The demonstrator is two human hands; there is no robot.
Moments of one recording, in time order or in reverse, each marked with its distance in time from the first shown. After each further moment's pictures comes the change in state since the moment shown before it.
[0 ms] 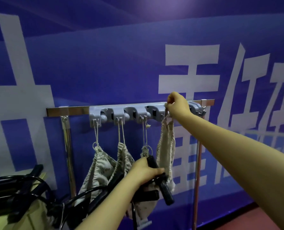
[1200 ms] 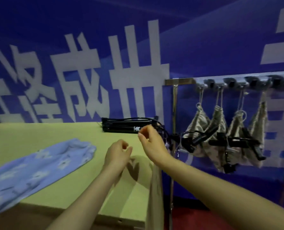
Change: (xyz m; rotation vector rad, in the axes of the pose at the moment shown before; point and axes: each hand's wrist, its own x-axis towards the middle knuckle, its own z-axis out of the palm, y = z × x) left_hand -0.352 -0.143 -0.196 0.357 0.835 -0.350; right_hand -0.395 -0.226 0.131 0.532 -0.684 -0.182
